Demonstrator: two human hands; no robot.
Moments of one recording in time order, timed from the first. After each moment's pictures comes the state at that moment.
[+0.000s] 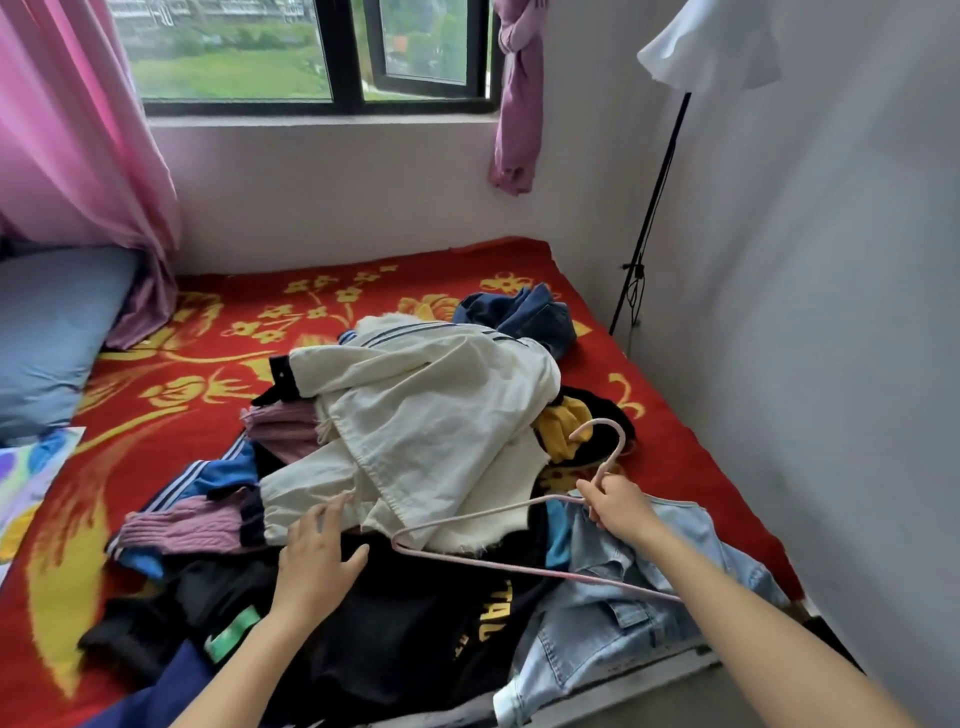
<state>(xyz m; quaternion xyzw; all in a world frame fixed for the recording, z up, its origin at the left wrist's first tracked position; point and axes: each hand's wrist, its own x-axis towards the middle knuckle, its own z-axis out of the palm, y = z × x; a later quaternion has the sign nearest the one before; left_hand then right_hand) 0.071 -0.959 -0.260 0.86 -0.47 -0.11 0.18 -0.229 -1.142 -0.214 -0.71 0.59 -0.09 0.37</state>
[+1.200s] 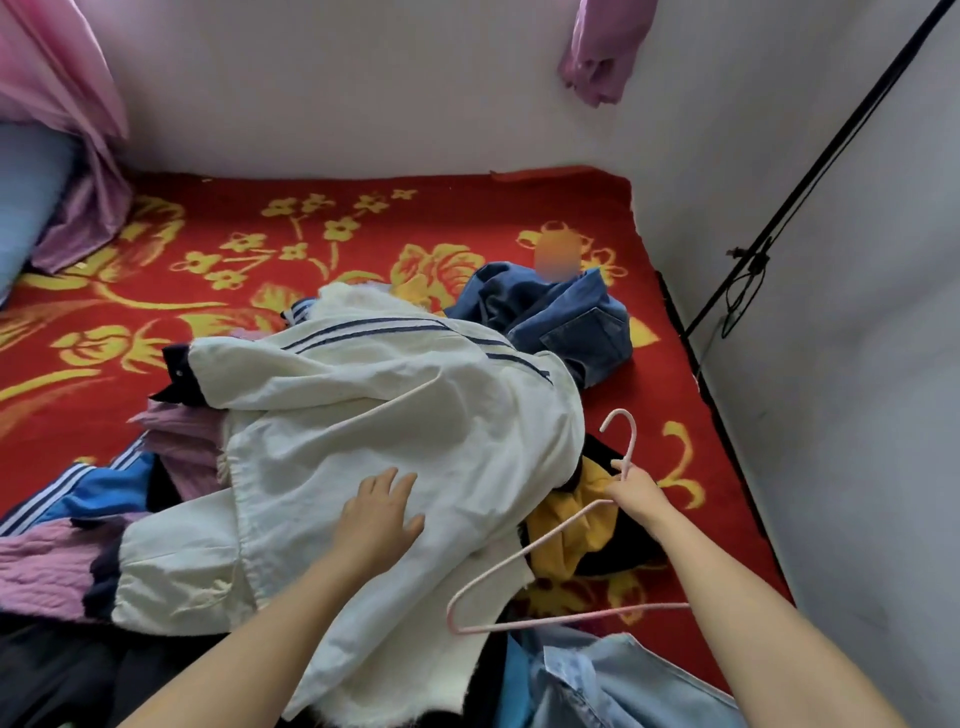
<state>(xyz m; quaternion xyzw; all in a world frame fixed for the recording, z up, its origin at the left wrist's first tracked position) 0.063 -1.326 -0.332 0.85 -0.47 -0.25 0.00 -0.178 -1.536 -0.345 -0.63 0.62 0.04 0.47</state>
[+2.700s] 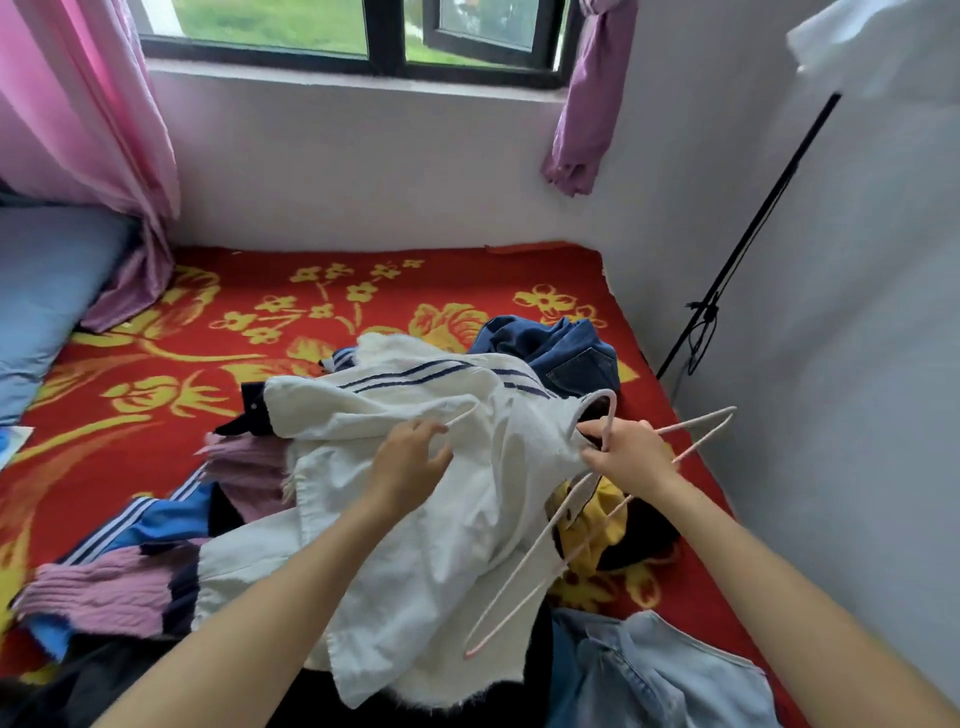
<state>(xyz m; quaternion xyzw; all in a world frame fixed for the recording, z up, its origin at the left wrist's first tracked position) 0.095 -1.278 -0.209 0.80 -0.48 -0.16 0.31 -0.119 -1.418 -0.185 -0.89 0.43 -0.06 0.17</state>
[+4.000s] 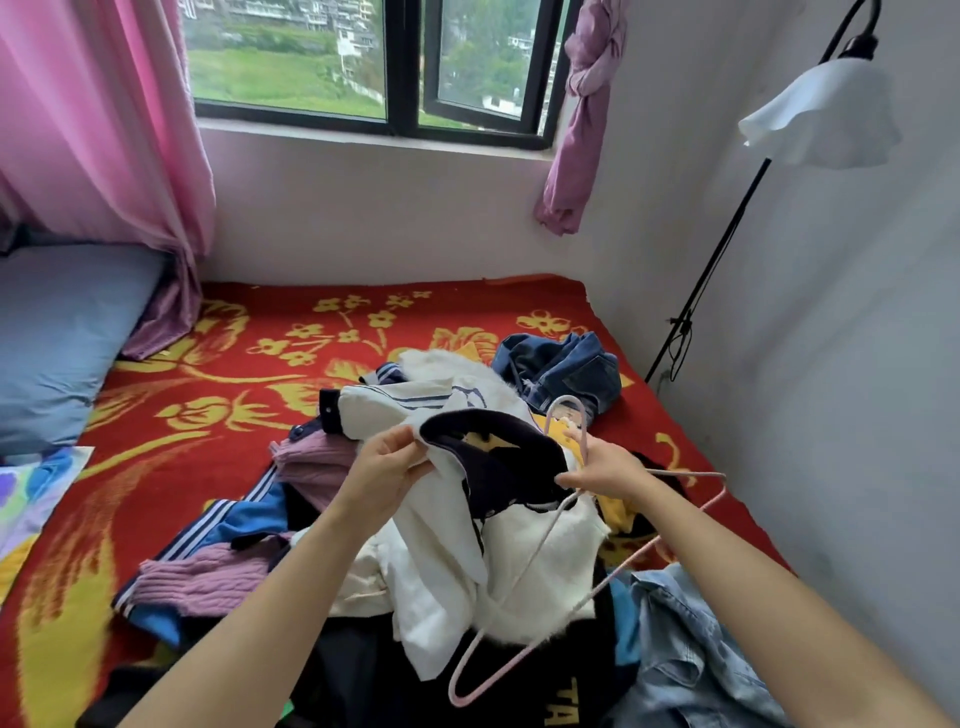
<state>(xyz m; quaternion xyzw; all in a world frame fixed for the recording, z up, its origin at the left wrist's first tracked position) 0.191 -1.084 -0.167 0.42 -0.32 -0.52 0.67 -0.040 -1.238 -0.163 -0.82 0.52 0.06 0.23</state>
